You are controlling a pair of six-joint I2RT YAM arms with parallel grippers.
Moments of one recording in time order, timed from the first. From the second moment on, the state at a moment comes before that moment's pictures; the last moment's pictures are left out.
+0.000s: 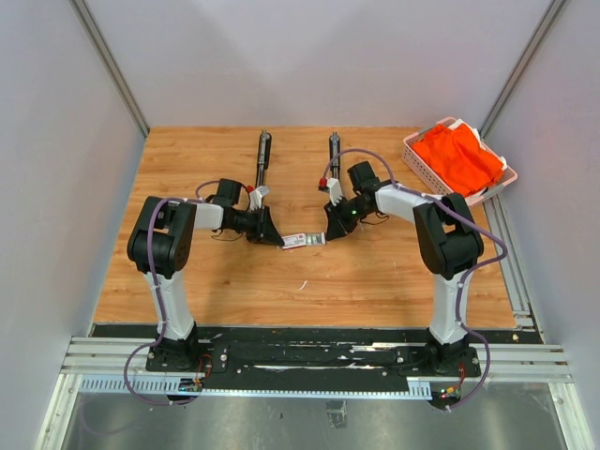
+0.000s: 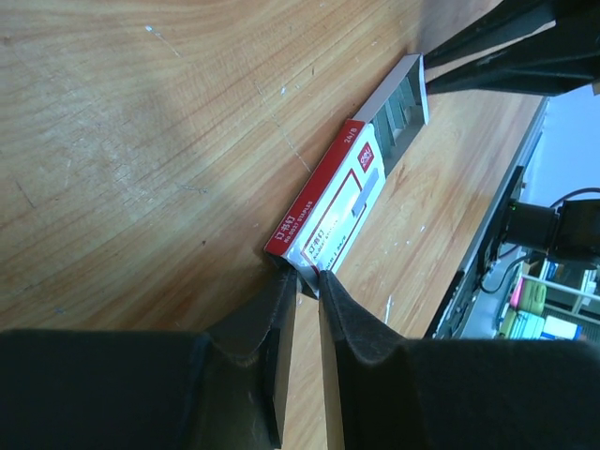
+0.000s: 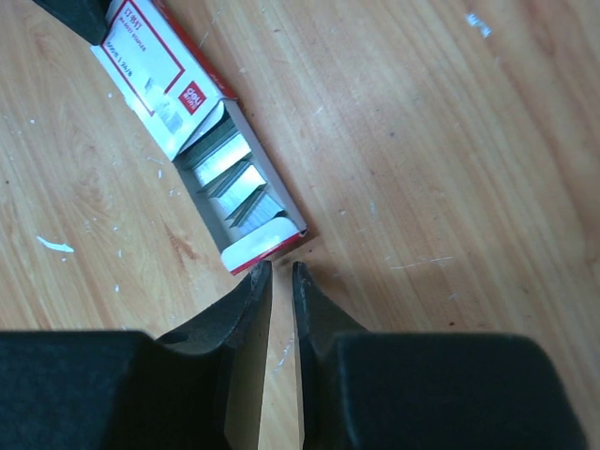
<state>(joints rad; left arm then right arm) -0.21 1.95 0.98 -0.07 0.89 -0.27 0.41 2.02 1.32 -0.44 -0.71 -0.36</state>
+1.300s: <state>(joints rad) -0.19 1.96 1.03 -0.14 0.89 -0.21 0.56 1.95 1.34 -0.54 -0.67 -1.00</state>
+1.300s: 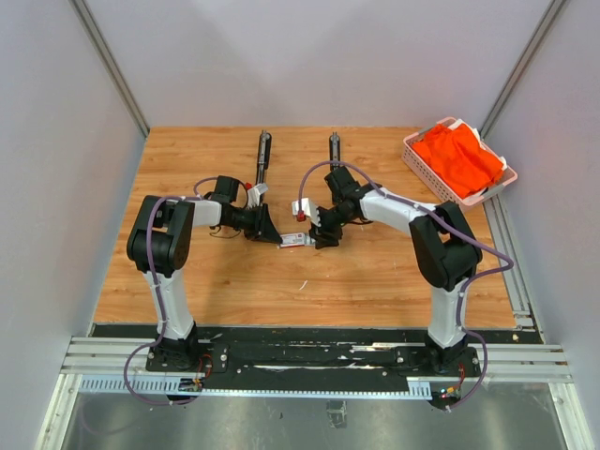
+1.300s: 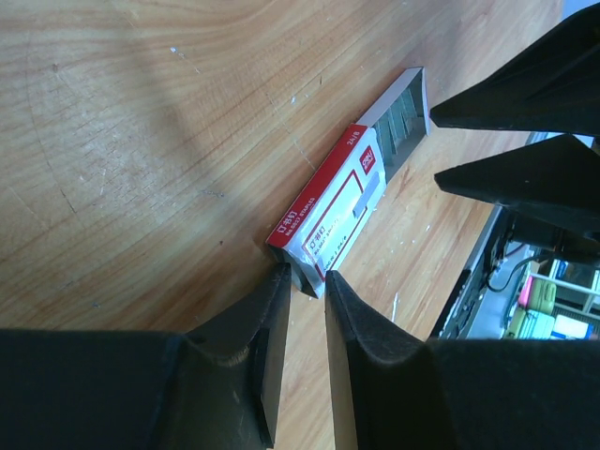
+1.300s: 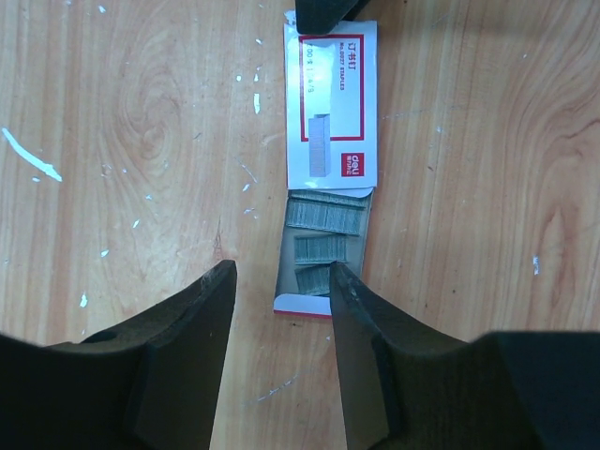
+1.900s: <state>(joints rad) -0.19 1.96 1.03 -0.13 0.89 -0.21 0.59 2.00 1.37 -0.49 -0.57 -0.98</state>
